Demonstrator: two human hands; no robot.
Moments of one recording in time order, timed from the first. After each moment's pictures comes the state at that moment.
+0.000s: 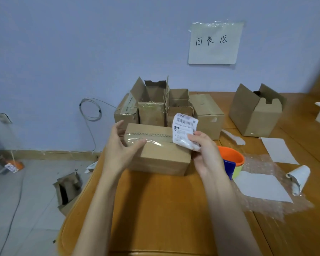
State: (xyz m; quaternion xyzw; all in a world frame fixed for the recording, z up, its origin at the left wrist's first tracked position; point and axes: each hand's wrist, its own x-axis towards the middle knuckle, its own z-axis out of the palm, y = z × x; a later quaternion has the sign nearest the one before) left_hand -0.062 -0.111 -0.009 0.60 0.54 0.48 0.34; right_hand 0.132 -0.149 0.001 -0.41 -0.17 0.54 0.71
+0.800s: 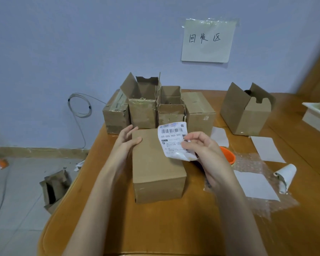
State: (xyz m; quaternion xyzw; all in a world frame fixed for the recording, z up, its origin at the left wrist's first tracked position) left_hand -0.037 -0.072 -0.047 0.51 0.43 0.47 0.58; right_hand 0.155 -0.180 0.007 -0.55 -0.39 0.47 0.57
